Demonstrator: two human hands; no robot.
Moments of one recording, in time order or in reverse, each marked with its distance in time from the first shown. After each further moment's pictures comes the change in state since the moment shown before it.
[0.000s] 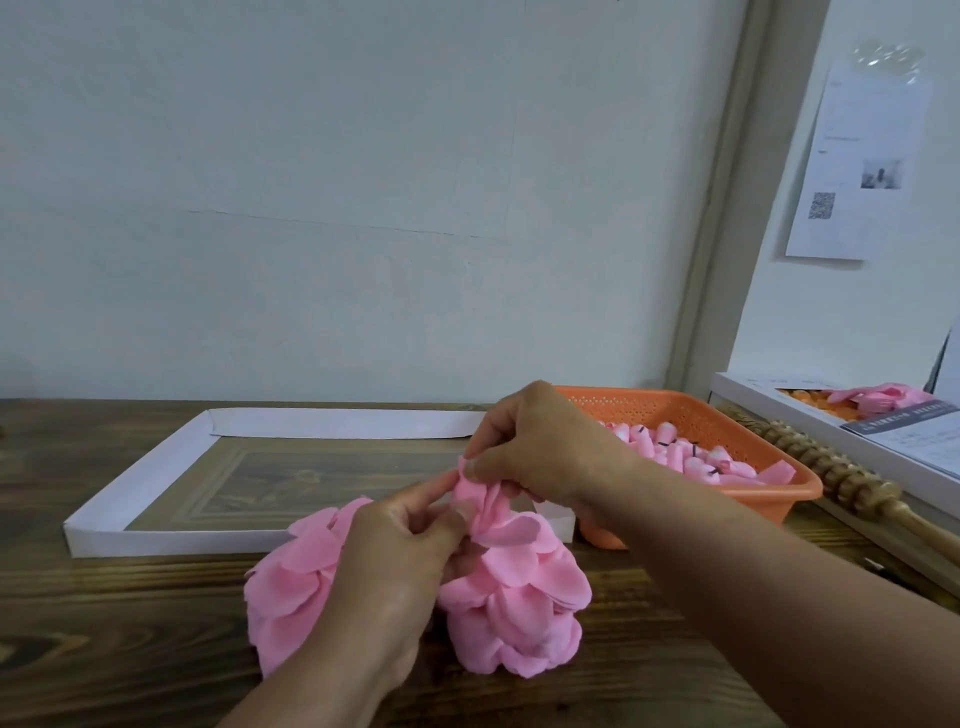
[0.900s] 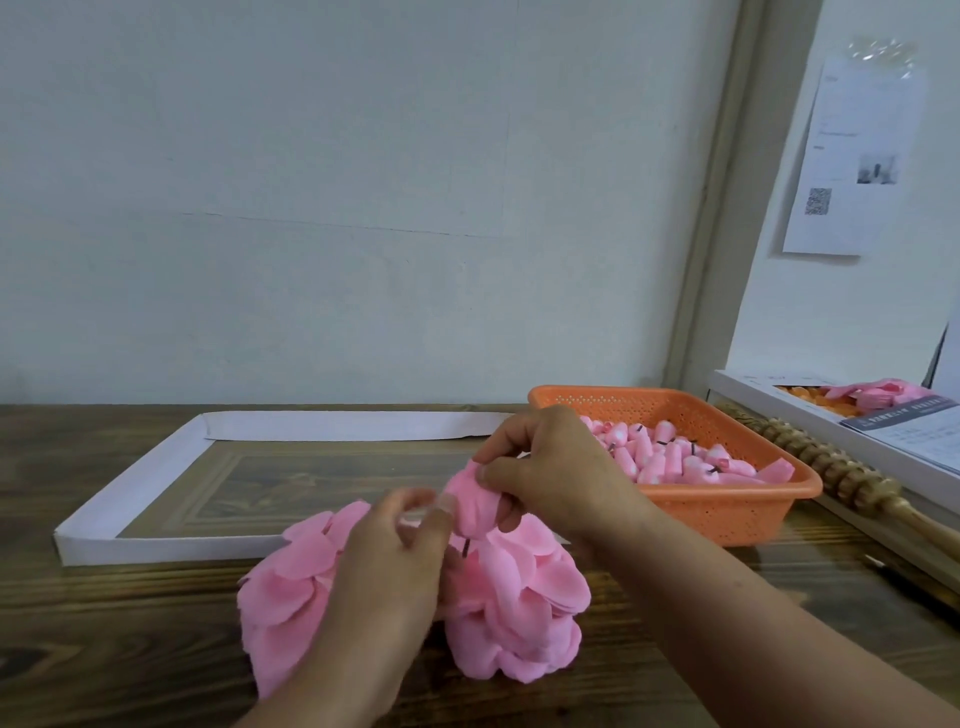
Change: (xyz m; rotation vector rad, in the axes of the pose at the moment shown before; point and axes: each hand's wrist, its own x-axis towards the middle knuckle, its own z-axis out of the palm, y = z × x) left_hand -0.004 -0.003 -0.004 0.339 0.163 0.018; right_hand -0.008 0.021 0.012 0.288 0.097 -0.043
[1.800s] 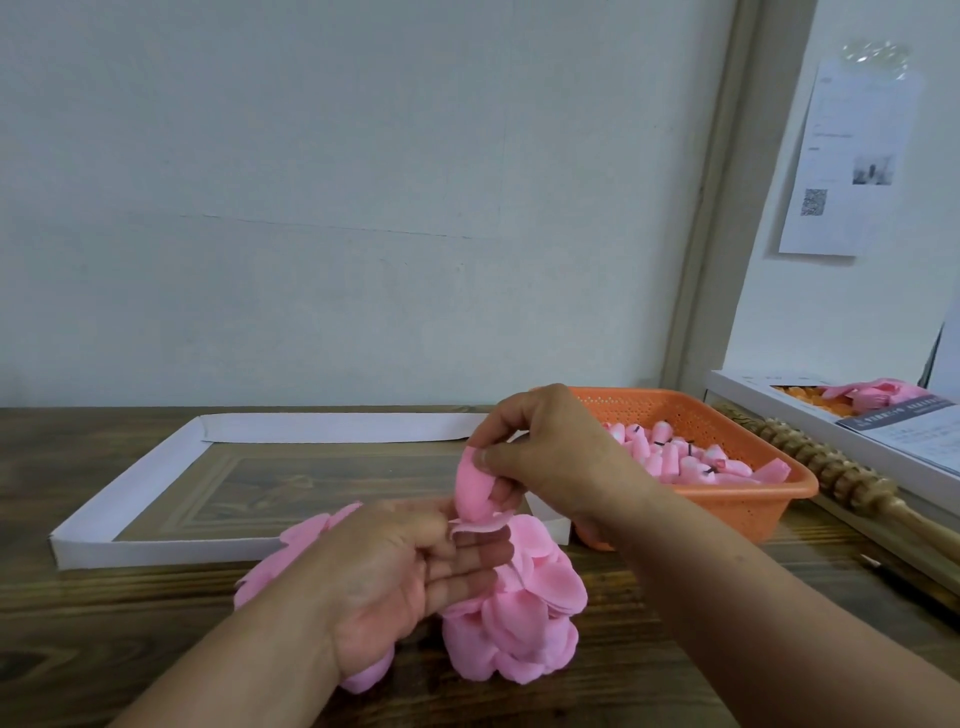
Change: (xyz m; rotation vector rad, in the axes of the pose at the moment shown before) left_hand 0.013 0.025 -0.010 -0.449 -0.467 -0.389; right_hand 0.006 -0.010 -0.009 -0.022 -0.043 -0.051
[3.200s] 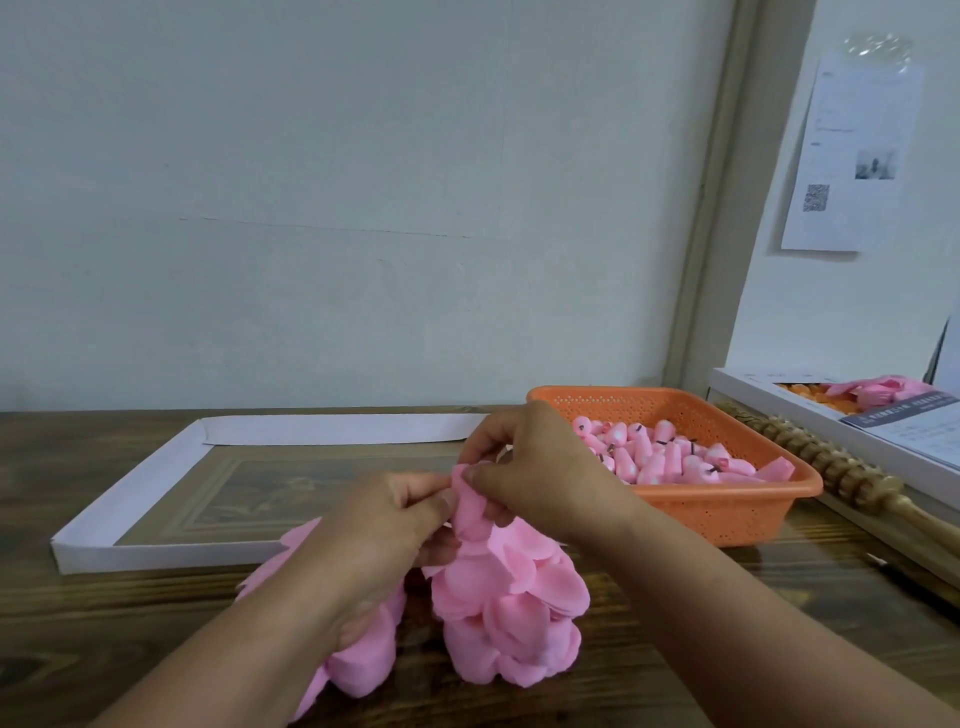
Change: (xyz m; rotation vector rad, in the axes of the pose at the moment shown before) left_hand 0.005 0.006 0.001 0.512 0.176 0.296; right_hand 0.000 0.005 0.009 -0.184 -0.024 -0.041
